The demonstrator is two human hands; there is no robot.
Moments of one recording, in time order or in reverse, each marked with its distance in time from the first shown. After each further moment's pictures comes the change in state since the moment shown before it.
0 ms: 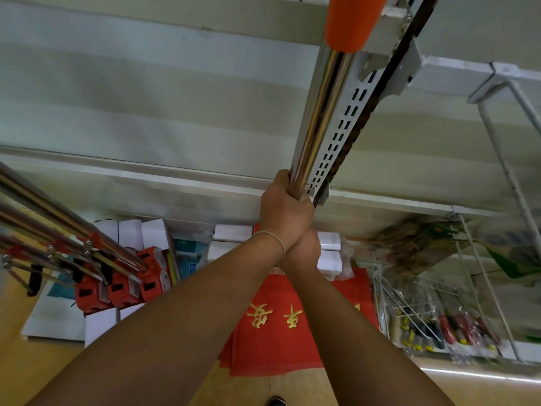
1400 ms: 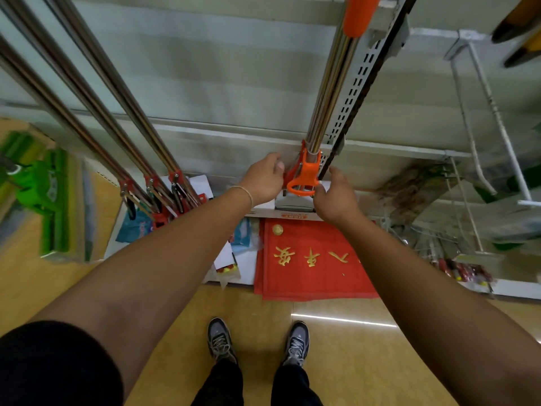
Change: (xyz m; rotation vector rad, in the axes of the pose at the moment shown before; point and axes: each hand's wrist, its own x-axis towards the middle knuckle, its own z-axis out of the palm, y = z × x) left_hand -0.076 -0.002 -0.140 0.433 -0.422 -0.055; right_hand -0.122 -0.016 -0.076 0.032 -0.050 -0.112
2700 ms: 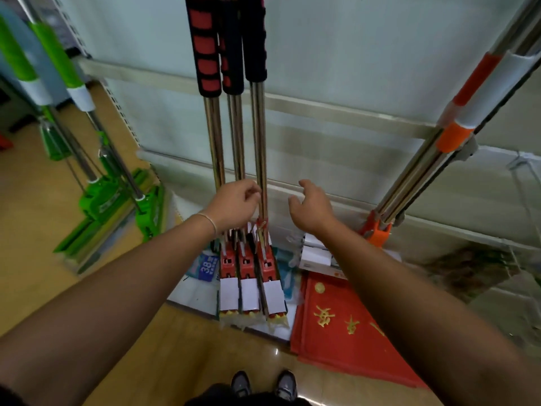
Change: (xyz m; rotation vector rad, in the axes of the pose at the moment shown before) left_hand -0.117 -0.086 -0.213 0.094 0.339 0.055; right_hand -0.061 -0.231 0.061 -0.009 -0.113 -0.340
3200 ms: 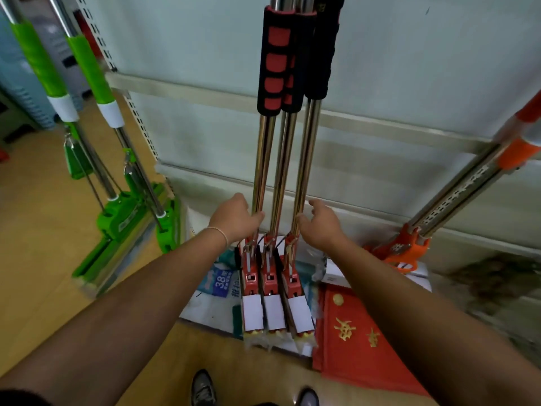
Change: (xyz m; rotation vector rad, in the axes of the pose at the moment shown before) left_hand 0.026 -0.089 -0.039 0.113 0.013 -0.209; right_hand 0.022 -0.041 0.070 0.065 -0.002 0.108
